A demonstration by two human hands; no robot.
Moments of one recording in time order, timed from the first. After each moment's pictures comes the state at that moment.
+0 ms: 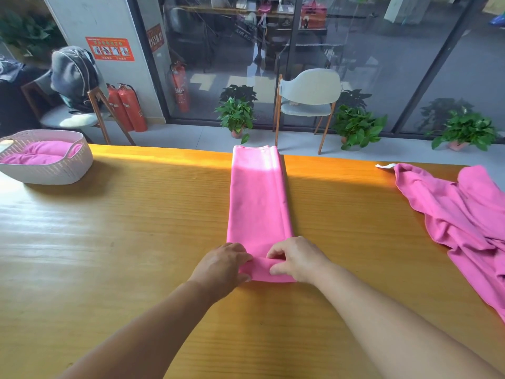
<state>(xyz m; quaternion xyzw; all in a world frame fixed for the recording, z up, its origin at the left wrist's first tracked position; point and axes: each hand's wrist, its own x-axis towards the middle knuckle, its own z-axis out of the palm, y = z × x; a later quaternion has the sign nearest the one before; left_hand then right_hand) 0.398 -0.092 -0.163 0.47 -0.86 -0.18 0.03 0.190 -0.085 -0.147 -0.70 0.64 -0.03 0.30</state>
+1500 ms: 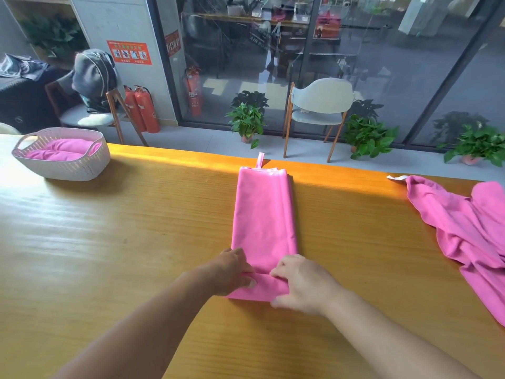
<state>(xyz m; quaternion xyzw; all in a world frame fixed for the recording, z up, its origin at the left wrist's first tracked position) 0.406 -0.103 -0.152 0.48 -0.81 -0.31 -0.13 0.201 -0.056 -0.148 -0.81 0.55 0.02 0.21</state>
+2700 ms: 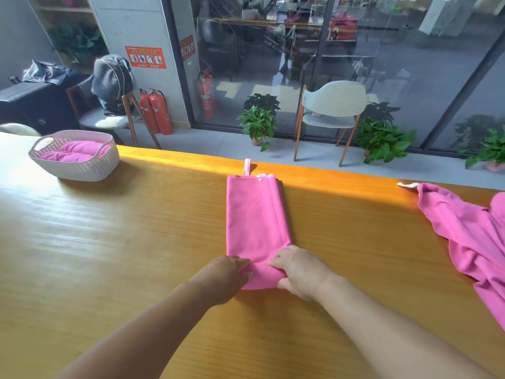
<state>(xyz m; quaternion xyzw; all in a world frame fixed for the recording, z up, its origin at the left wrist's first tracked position) 0.400 -0.092 -0.157 0.55 -0.78 -0.28 -0.04 0.193 -0.100 -0.152 -0.83 0.51 0.07 0.19</state>
